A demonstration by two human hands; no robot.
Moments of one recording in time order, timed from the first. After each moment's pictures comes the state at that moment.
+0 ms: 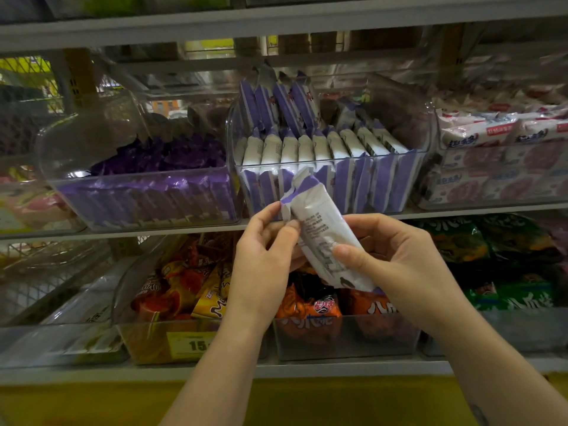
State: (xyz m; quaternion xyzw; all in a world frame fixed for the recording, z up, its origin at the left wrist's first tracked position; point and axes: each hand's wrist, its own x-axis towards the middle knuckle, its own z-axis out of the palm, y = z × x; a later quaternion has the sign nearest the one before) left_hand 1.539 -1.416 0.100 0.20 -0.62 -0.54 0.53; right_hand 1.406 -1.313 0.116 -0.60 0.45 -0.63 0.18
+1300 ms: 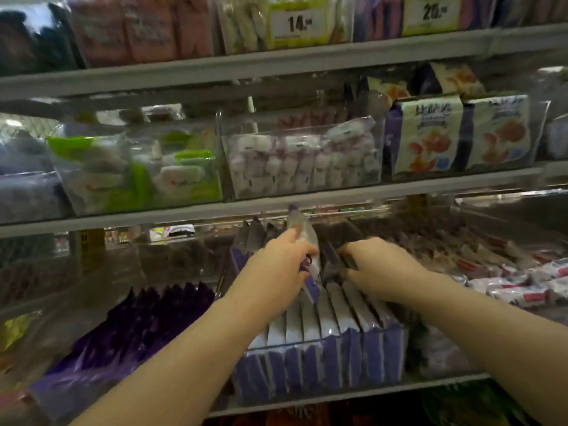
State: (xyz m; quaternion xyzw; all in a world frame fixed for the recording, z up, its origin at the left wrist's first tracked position) left_hand 1.487 -1.469 0.300 0.25 -0.91 0.10 0.32; right_hand 1.320 -1.398 0.294 -0.57 0.76 -0.20 -0.23
